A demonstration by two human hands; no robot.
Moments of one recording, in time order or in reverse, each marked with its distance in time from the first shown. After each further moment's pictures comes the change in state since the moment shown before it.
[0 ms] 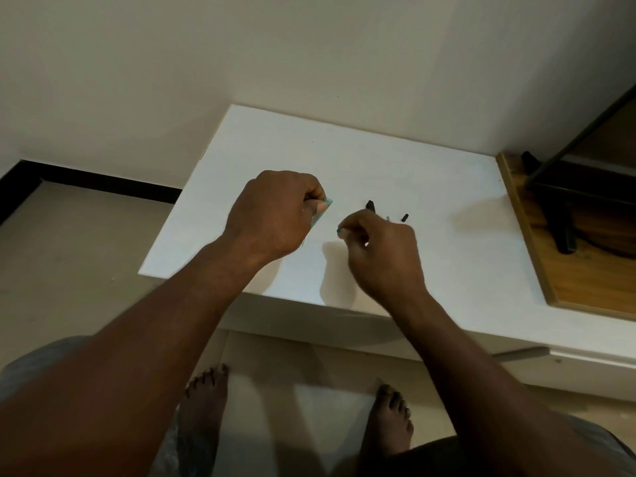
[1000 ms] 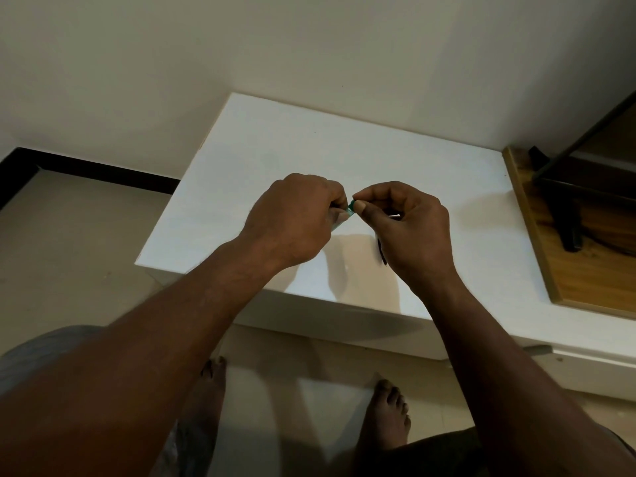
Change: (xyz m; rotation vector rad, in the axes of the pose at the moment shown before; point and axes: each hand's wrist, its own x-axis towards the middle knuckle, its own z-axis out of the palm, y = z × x) left_hand -0.006 0.017 0.012 0.043 -0.094 0.065; right_hand 0.012 -0.004 -0.030 0.356 0.071 0.122
